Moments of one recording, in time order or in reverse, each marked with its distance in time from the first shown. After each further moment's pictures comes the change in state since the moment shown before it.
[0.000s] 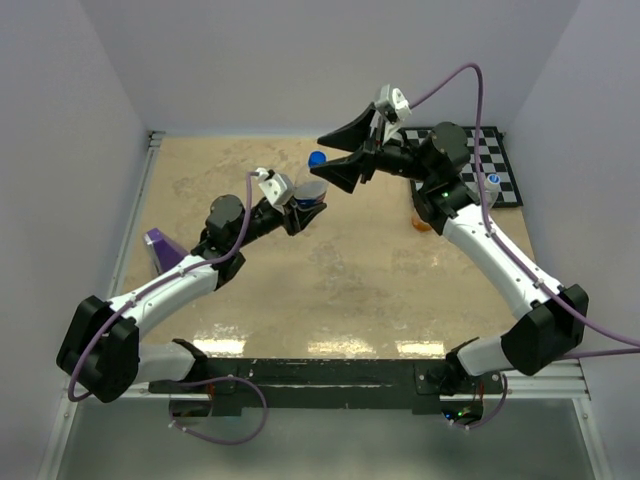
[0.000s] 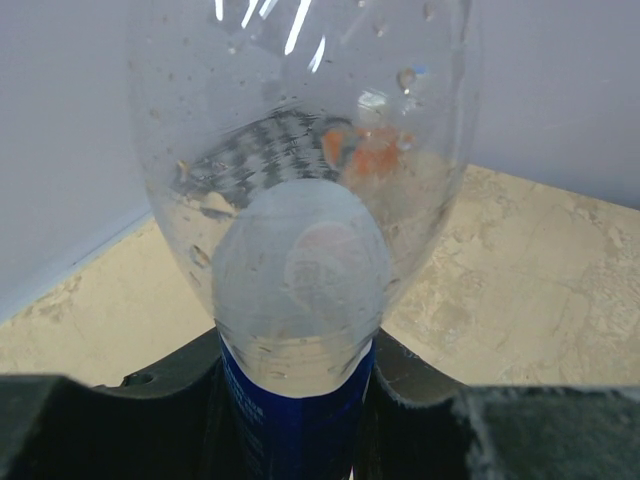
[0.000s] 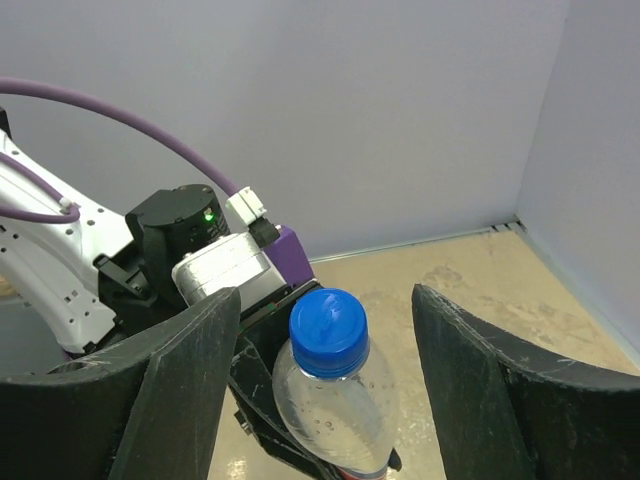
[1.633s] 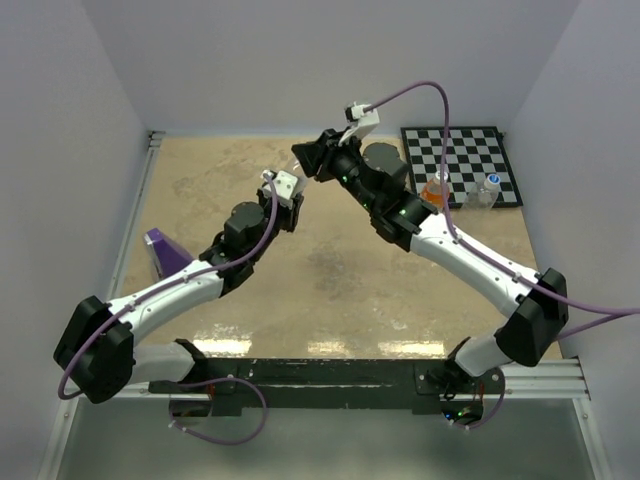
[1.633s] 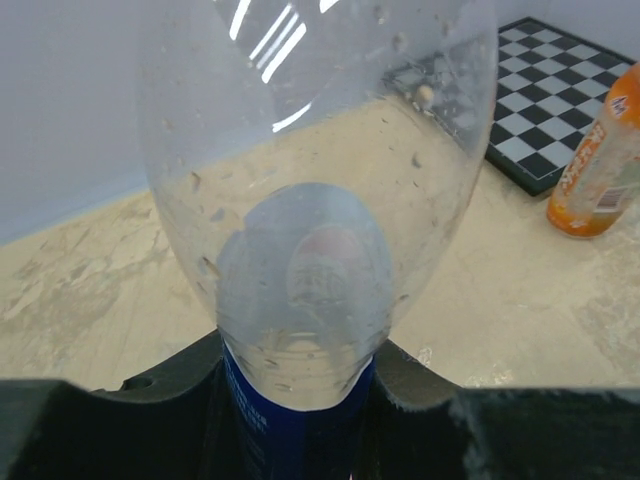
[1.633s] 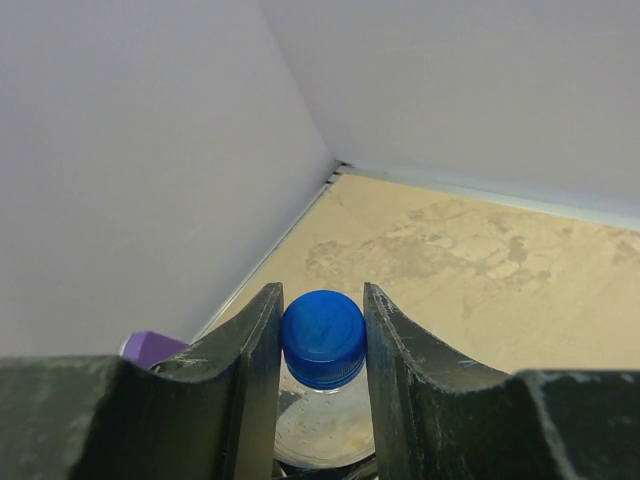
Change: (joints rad) left arm -0.119 -0.014 0.014 -0.199 -0.649 0.089; right arm 0.287 0.066 0.021 -0.199 0.941 0.063
